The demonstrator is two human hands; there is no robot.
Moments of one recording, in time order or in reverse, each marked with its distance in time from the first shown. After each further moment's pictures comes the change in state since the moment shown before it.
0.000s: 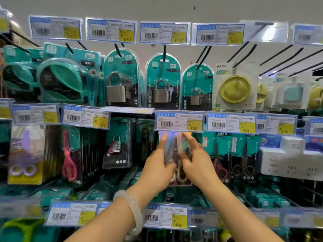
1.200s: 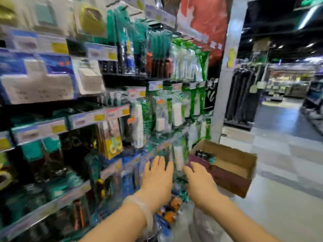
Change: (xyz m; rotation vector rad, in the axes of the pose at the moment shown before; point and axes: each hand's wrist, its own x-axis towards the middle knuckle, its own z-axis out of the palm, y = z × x) left_hand -0.264 0.228 0.387 0.560 -0.874 0.708; right_hand -0.405 0.151 -0.363 -1.021 -0.328 0.985
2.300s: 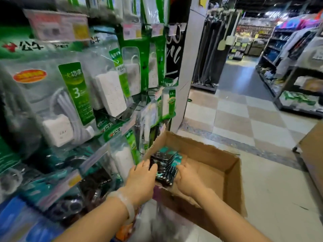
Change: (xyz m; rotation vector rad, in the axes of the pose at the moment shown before) left_hand 0.445 0.099 0.156 -0.113 -0.285 0.229; right_hand 0.341 0.311 0.155 0.312 -0.262 0.324
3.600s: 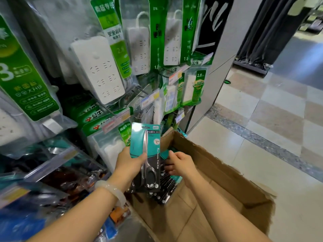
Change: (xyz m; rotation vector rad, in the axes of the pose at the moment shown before) left_hand 0.148 -0.002 0.005 -1.297 0.400 -0.747; right_hand 0.180 0.049 0.003 0.969 -0.239 0.221
